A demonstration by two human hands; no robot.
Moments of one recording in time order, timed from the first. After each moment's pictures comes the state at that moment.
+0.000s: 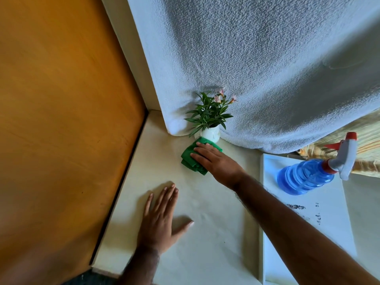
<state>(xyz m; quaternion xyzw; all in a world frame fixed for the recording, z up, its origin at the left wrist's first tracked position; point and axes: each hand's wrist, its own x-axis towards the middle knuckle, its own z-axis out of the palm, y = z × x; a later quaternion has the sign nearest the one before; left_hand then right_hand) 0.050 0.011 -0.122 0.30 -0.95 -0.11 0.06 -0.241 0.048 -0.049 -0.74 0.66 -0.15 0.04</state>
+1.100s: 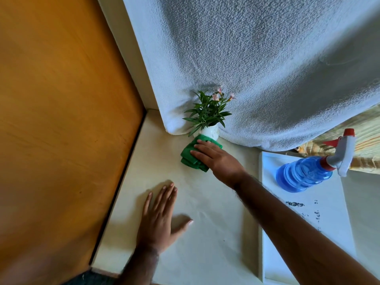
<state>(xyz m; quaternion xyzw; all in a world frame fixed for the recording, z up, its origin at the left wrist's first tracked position) 0.051 0.010 -0.127 0.30 -0.95 -0.11 0.05 -0.238 0.053 -0.040 -0.70 0.69 -0.17 0.07</state>
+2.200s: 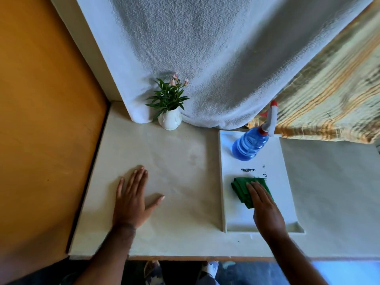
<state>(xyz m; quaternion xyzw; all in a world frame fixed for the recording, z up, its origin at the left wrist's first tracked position) 0.050 0.007 -0.125 0.28 -0.95 -0.10 0.07 -0.185 0.347 -0.055 -0.34 0.93 -0.13 0.03</state>
